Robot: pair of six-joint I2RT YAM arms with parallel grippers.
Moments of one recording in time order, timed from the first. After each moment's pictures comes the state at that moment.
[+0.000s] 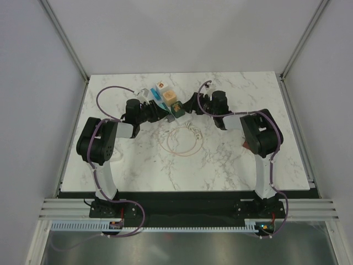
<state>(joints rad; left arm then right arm) -0.23 1.94 0.92 0.68 0.50 -0.61 0.35 2.16 1.20 0.72 -0.51 0.66</state>
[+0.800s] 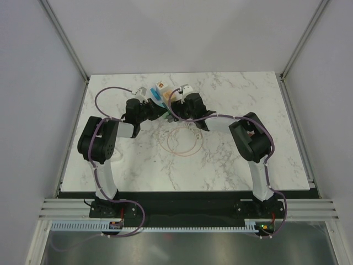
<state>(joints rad) -0.23 1.96 0.93 0.74 0.44 -0.67 0.59 2.13 1.37 0.29 -0.01 0.16</state>
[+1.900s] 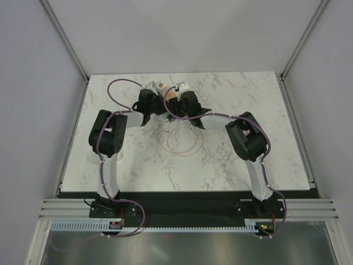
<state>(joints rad) -0.31 2.12 1.25 0.41 0.29 -0.69 0.61 2.17 1.47 0.24 0.11 0.14</state>
